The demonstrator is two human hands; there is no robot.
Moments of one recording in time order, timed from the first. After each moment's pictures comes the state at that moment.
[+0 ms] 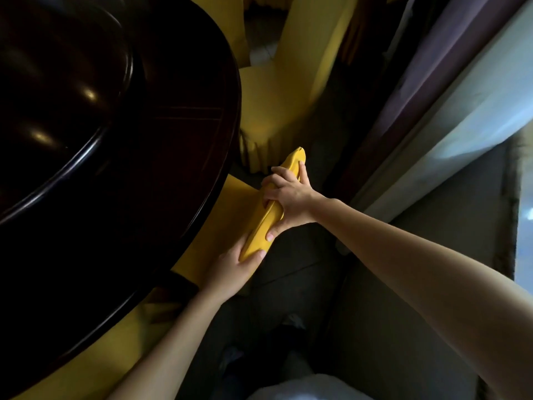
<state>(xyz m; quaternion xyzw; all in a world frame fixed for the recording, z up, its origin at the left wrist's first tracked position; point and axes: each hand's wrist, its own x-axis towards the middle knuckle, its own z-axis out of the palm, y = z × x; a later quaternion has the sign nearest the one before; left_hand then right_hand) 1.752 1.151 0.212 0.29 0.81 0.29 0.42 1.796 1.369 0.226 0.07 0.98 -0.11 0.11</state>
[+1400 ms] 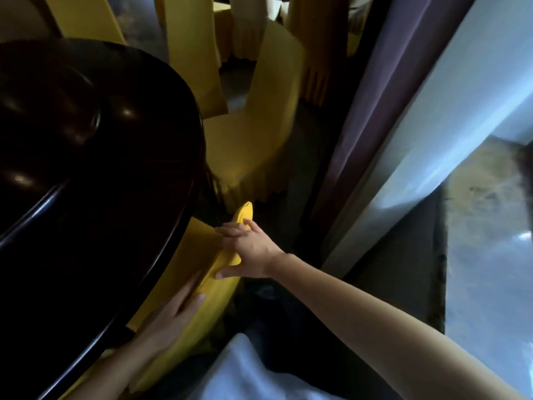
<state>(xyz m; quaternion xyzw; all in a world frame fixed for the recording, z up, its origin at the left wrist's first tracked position) 1.729 1.182 0.204 0.27 0.82 0.27 0.43 1.816 1.405 0.227 0.05 0.97 -0.23 0.03</state>
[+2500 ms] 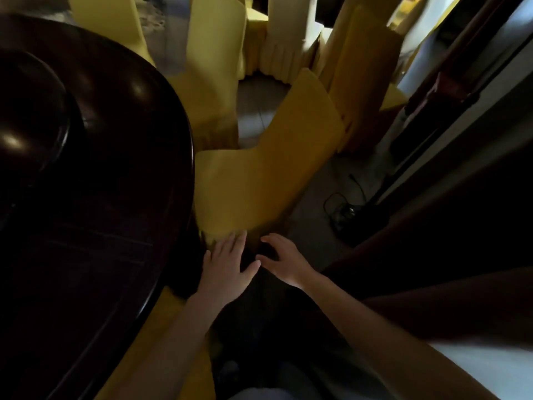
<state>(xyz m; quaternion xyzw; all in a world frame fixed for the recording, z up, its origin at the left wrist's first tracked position) 1.569 1.572 0.220 0.37 0.89 0.13 0.25 1.656 1.714 0.215 0.27 0.88 -0.37 0.11</state>
